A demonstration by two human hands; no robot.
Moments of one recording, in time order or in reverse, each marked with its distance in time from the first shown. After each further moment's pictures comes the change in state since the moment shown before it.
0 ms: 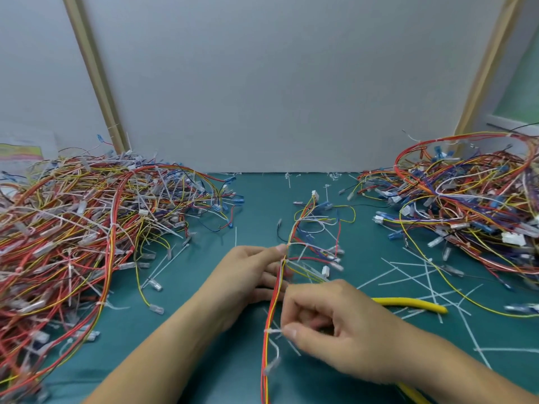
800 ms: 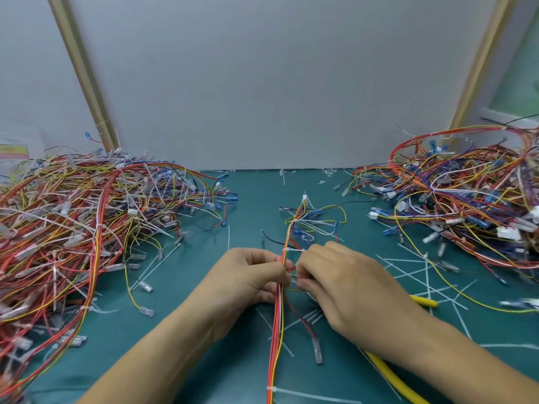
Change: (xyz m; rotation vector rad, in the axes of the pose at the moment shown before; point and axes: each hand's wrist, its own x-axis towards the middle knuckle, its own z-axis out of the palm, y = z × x) left_hand -0.010 -0.002 0.006 0.094 -0.016 0.035; right_hand 0.003 0.003 -0.018 -0.775 0.247 0.013
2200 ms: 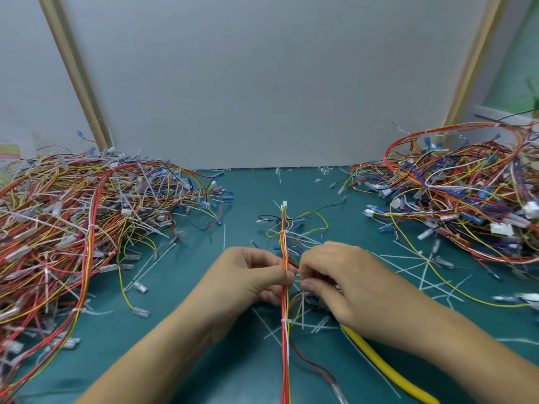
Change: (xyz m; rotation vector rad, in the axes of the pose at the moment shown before) left_hand -0.001 -0.003 0.004 0.016 -0.018 0.069; right_hand -0.001 0.013 -0.004 0.157 -0.071 0.042
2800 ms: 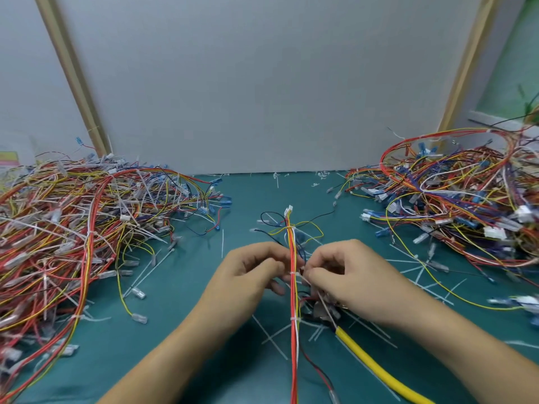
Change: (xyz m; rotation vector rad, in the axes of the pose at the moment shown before) left_hand -0.003 0.002 0.008 0.147 -0.004 0.352; right_hand 0.008 0.006 -0.001 0.508 0.011 0.428
